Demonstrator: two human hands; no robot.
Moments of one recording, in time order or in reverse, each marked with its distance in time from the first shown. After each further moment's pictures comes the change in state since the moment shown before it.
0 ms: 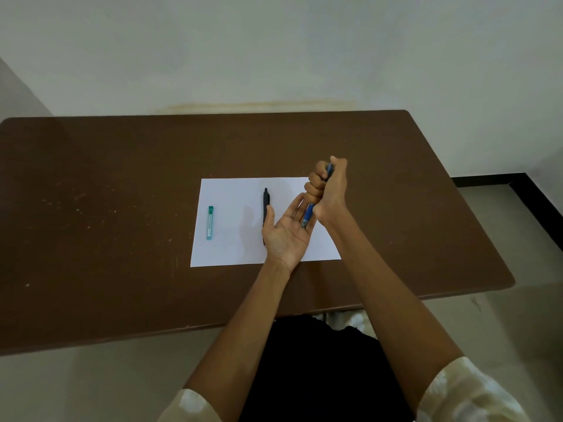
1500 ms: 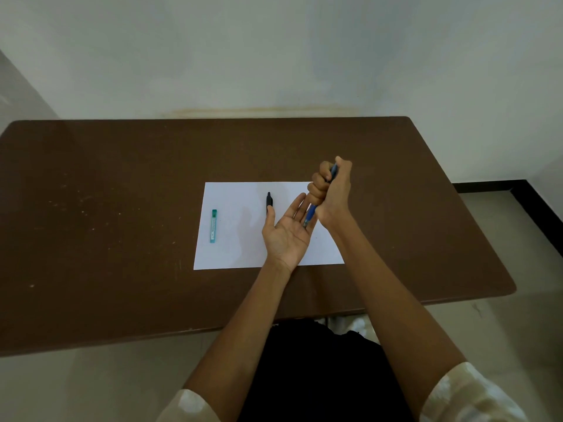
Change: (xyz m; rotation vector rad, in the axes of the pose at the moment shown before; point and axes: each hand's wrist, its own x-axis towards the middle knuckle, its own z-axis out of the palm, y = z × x) left_hand 0.004 0.007 0.000 0.031 -0.026 0.019; right_hand -0.002 -0.003 0.004 -0.002 -0.040 -0.073
